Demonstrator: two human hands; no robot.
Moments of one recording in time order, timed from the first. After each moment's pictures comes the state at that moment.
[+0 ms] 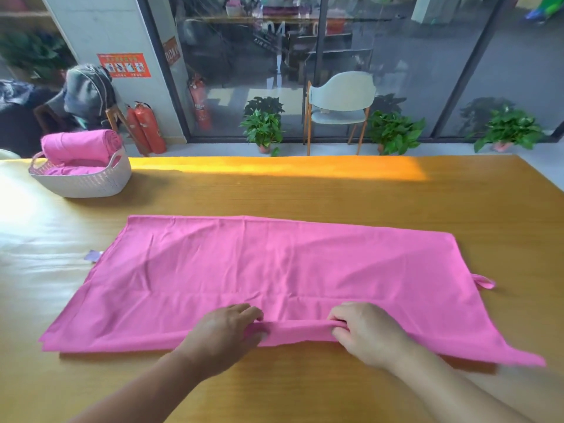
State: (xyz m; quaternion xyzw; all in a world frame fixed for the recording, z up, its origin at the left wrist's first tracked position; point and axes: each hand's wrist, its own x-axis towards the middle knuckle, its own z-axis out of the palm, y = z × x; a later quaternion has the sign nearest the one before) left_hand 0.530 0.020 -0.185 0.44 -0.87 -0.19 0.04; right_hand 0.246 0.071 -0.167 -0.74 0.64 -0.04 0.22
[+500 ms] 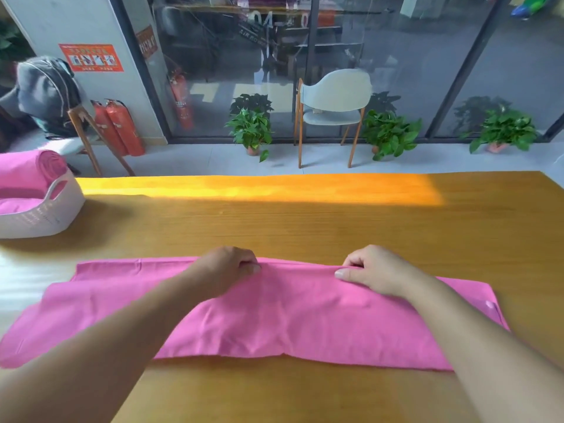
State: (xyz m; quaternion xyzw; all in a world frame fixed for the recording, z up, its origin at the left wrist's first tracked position) left_hand 0.476 -0.213 -0.149 0.48 -0.85 -0.23 0.00; right_hand 0.171 -0.140 -0.141 -0.65 0.70 -0.04 0.30
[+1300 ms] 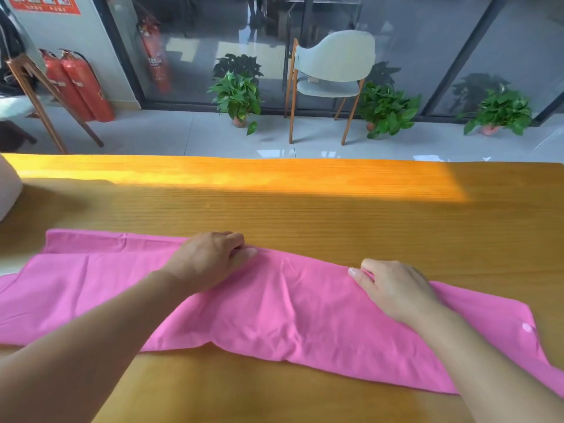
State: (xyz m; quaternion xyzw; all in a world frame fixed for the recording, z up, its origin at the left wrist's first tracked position) left_hand 0.486 -0.296 -0.221 0.42 -0.90 -0.12 0.09; right_hand 0.171 -0.166 -0.195 -0.63 0.76 0.02 0.14
